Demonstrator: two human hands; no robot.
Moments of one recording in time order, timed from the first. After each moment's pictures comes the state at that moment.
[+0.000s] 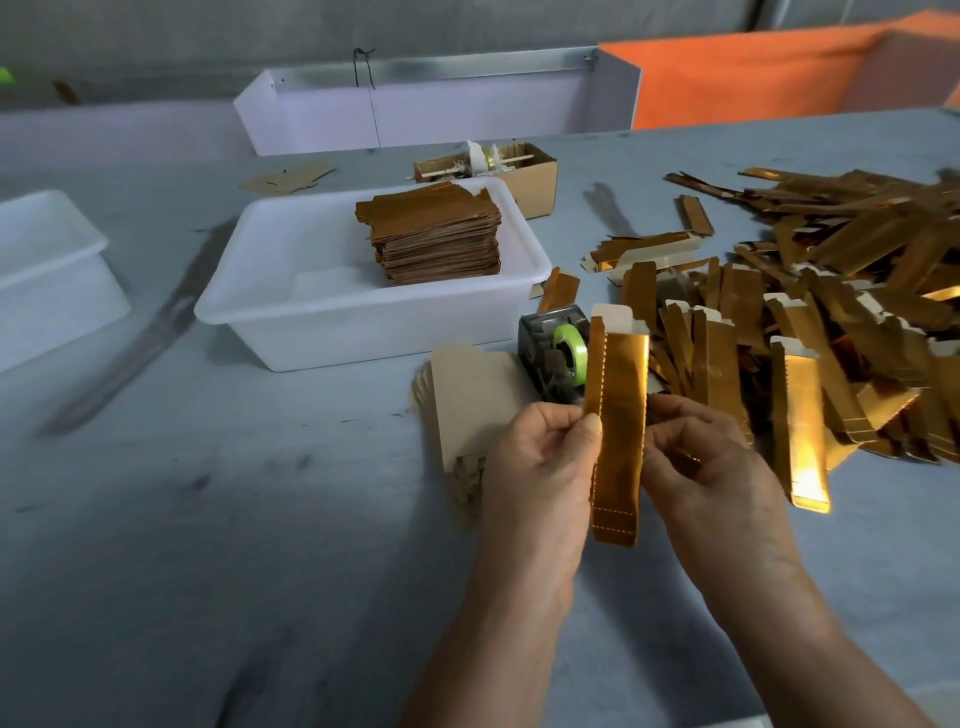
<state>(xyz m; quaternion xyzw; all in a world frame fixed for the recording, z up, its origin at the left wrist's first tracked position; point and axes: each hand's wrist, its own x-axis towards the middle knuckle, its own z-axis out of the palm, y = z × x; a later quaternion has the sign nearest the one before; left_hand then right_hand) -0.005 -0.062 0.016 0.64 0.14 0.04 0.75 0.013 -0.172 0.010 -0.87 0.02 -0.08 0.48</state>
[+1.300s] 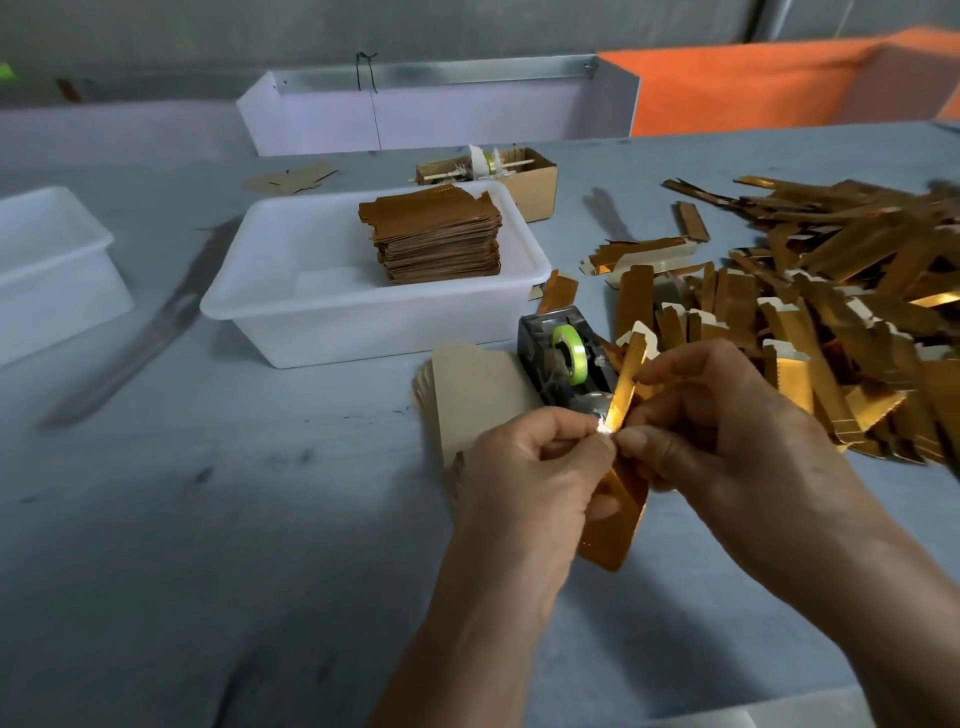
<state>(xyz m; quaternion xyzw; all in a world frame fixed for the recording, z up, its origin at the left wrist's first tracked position) -0.023 -0.052 0.040 0.67 0.11 0.02 0.73 0.003 -0.181 0.072 -0.89 -0.16 -0.03 0.42</state>
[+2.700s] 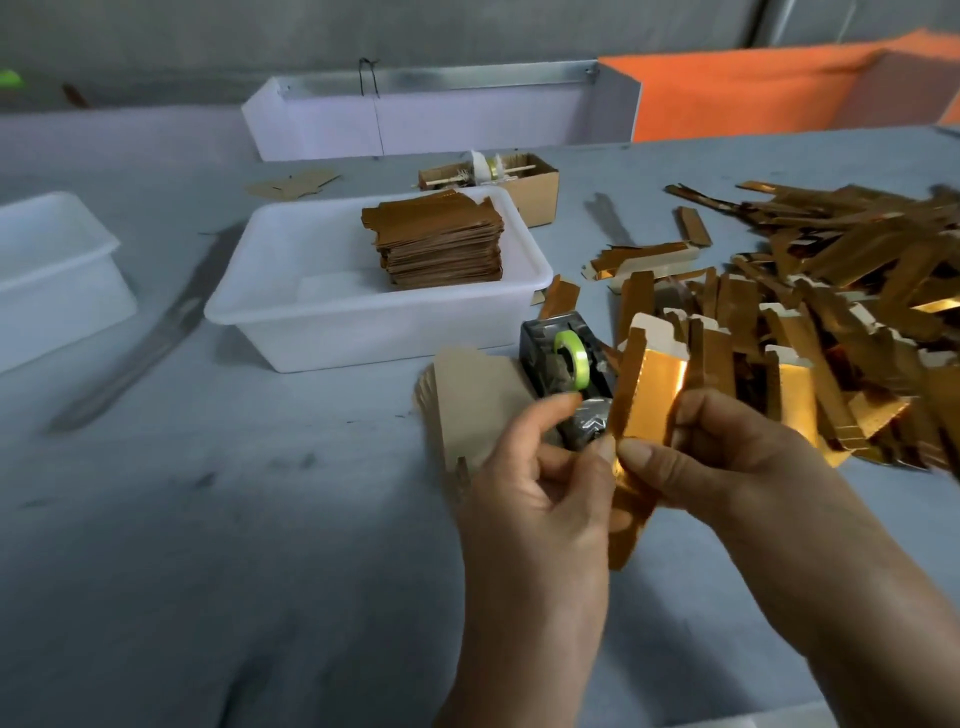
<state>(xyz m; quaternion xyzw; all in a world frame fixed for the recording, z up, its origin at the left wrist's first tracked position) -0.039 -0.064 0.042 0.70 0.13 0.16 0.69 -0.005 -0.182 0.062 -0.81 -0.05 0.07 0.57</state>
